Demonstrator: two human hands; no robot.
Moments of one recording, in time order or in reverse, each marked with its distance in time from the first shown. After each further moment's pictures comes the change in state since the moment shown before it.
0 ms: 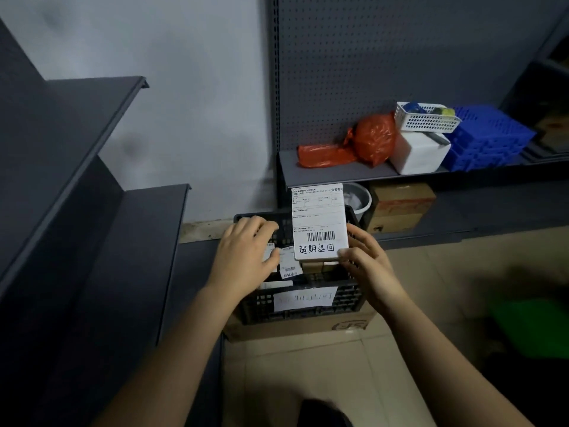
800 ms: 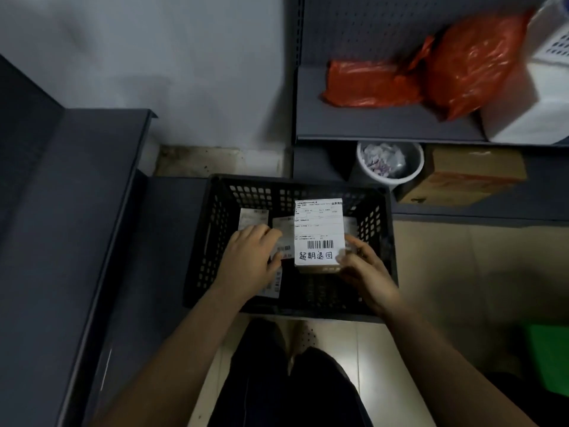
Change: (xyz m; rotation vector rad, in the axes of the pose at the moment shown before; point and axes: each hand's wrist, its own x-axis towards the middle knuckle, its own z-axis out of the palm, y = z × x) left_hand 0.104 -0.058 0.269 -0.105 -0.368 -0.256; right_hand 0.270 0.141 -0.099 -0.052 -0.051 0.574
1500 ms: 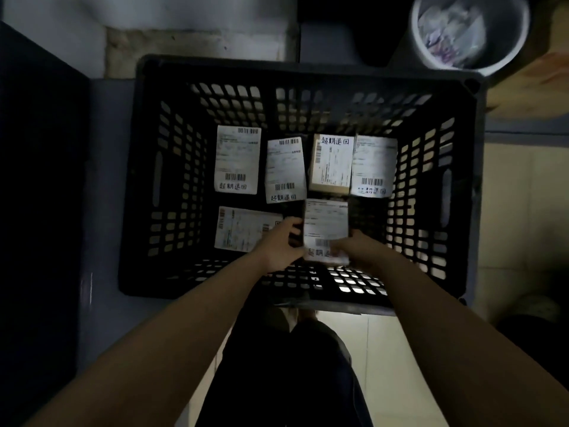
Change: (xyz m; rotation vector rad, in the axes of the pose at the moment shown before) left_hand -0.001 -0.047 0.249 -0.838 -0.744 -0.644; right_hand 0.182 0.181 -0.031 -0.370 -0.026 0.592
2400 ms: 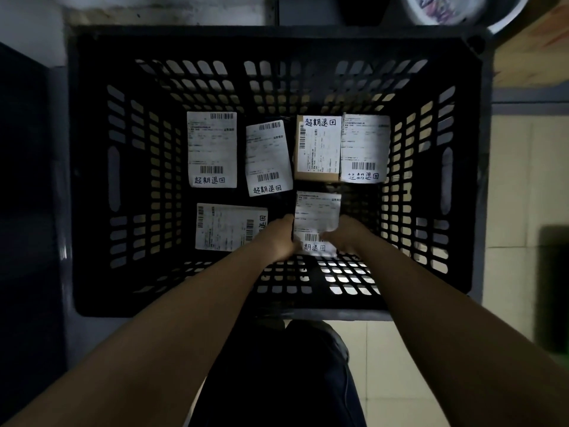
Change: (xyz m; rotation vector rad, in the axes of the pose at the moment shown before) left_hand 0.059 -0.009 0.023 0.415 -0.052 -0.029; right_hand 0.046 0.006 -0.007 -0.580 0.170 -0.136
